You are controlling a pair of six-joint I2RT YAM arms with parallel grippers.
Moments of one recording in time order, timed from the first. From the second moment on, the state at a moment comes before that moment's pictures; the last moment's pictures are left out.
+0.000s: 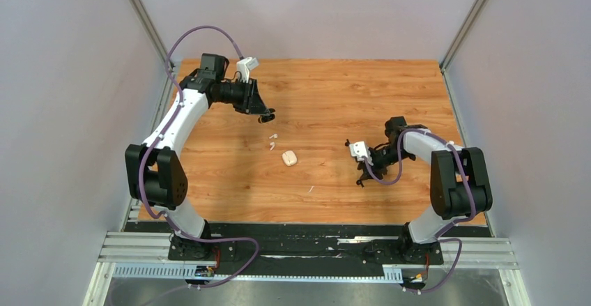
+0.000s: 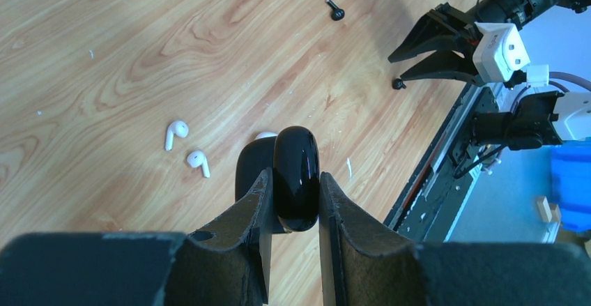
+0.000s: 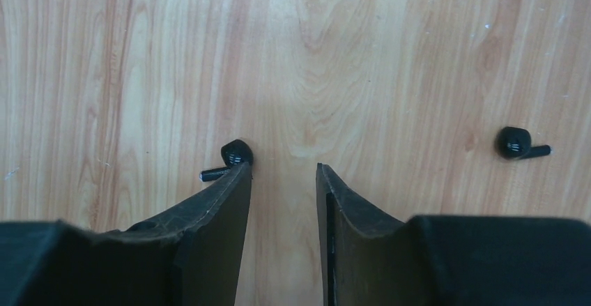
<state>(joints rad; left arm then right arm) -0.17 1.67 1.50 -0.72 0.84 0.06 0.10 1.61 0.88 -0.81 -0.79 -1.63</state>
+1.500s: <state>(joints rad) -0.18 1.66 1.44 -0.70 0.83 0.05 0.18 1.62 0.86 -0.86 -0.73 -1.63</state>
